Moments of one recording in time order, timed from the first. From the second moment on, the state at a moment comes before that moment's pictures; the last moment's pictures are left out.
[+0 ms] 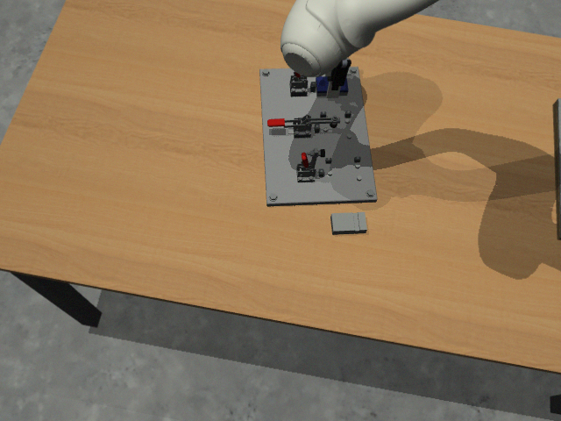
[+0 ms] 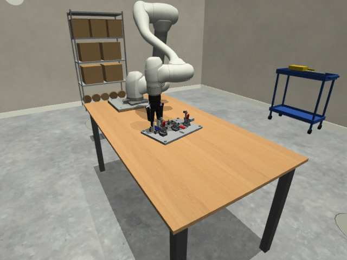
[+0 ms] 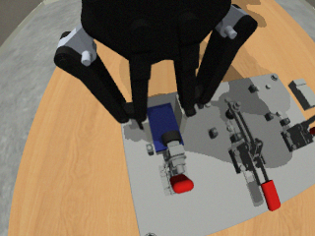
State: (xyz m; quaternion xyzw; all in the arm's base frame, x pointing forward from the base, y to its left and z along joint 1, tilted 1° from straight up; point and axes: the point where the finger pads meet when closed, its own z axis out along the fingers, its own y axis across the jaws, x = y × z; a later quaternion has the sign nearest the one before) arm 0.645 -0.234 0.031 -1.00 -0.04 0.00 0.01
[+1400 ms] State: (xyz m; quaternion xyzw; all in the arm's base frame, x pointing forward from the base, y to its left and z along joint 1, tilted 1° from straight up) arm 0.645 -0.234 0.031 -1.00 -0.04 0.00 0.01
